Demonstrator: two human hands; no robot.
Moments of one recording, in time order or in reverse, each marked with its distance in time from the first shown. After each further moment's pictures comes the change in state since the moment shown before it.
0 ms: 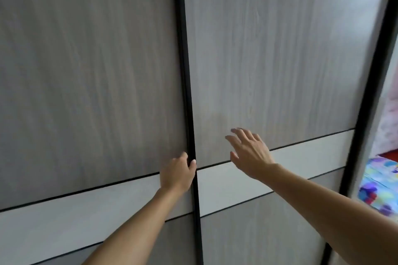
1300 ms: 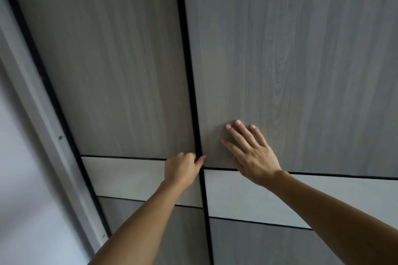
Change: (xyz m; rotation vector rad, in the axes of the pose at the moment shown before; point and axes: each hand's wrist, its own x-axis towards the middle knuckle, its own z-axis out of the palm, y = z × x) left_hand -0.041 -0.143 -0.085 0.494 0.066 -0.285; right_hand 0.076 -0.165 0.074 0.229 0.395 -0.514
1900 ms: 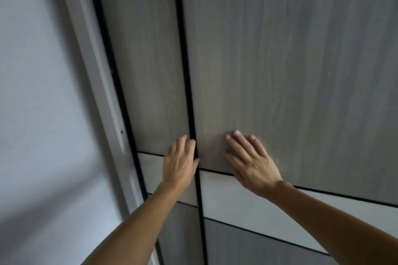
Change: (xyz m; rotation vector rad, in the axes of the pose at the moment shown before) left_hand 0.006 -0.191 -0.019 0.205 0.288 0.001; right_hand 0.113 -0.143 0.067 0.117 0.024 -0.126
